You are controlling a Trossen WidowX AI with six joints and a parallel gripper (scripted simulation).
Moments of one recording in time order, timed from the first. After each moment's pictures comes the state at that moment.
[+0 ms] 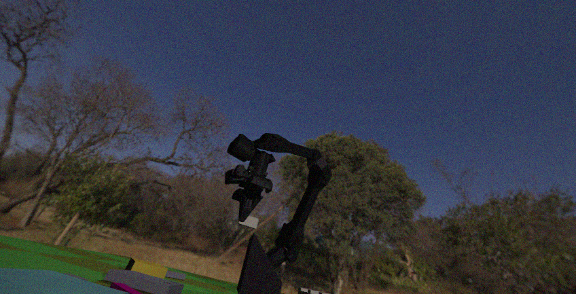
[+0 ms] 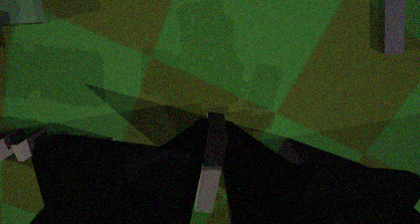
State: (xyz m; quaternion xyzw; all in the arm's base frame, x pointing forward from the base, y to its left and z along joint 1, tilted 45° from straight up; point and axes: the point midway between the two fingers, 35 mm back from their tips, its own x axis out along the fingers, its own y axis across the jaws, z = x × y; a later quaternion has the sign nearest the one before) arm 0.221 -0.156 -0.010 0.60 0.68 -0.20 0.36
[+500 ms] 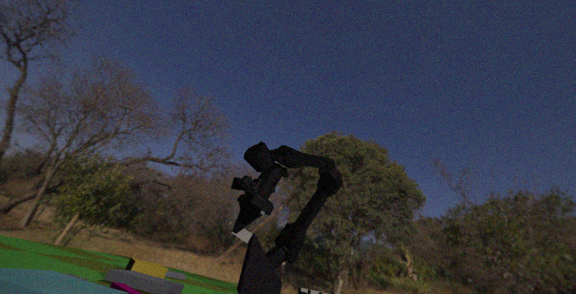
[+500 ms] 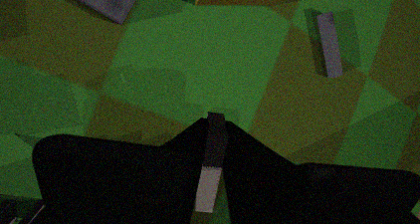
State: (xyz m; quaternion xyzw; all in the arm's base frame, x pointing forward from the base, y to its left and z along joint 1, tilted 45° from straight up) arm 0.215 -0.136 -0.029 0.49 0.70 -0.31 0.42
